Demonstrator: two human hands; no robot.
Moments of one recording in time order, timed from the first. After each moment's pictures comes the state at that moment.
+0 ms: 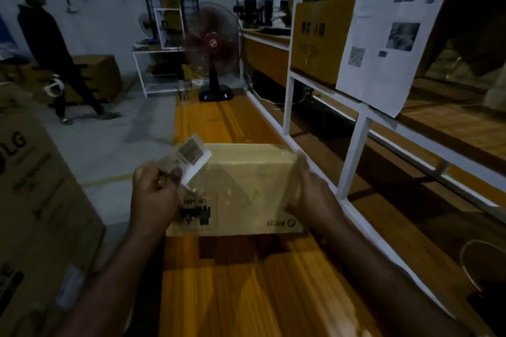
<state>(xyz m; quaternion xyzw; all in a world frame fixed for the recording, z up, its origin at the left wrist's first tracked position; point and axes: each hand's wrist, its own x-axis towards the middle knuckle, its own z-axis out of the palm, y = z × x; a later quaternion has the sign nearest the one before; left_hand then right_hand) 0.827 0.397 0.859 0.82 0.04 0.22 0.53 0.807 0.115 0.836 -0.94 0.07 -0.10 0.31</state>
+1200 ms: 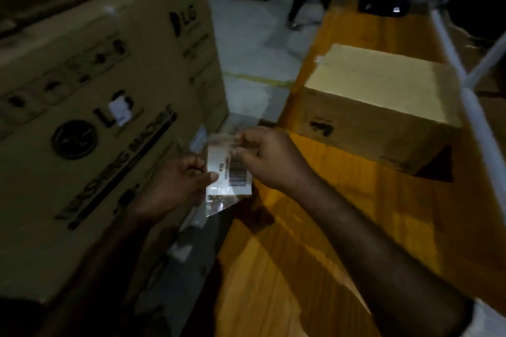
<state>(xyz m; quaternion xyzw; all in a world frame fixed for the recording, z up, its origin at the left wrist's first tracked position) 0.666 0.488 0.786 0.80 0.24 0.05 0.55 0.781 0.326 0.808 -0.81 -0.40 0.07 0.43</state>
